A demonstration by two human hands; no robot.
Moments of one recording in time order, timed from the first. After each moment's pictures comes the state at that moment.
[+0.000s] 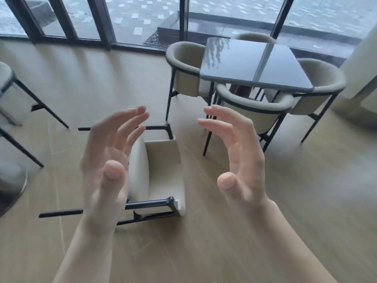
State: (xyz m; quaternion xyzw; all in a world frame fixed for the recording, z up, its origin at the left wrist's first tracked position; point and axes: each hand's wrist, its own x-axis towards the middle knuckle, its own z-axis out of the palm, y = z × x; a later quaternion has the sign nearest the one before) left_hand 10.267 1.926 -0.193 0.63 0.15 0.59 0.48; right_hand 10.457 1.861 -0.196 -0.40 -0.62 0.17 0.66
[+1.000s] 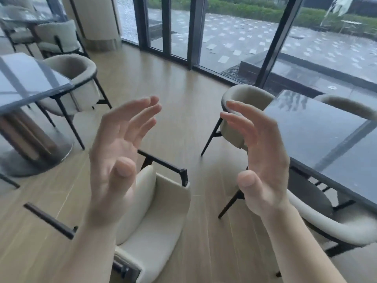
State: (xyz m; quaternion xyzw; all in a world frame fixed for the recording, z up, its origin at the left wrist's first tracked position) left_hand 10.506 2.141 -0.159 0.58 0.28 0.69 0.32; right_hand 10.716 2.189 -0.165 -0.21 -0.75 0.25 0.57
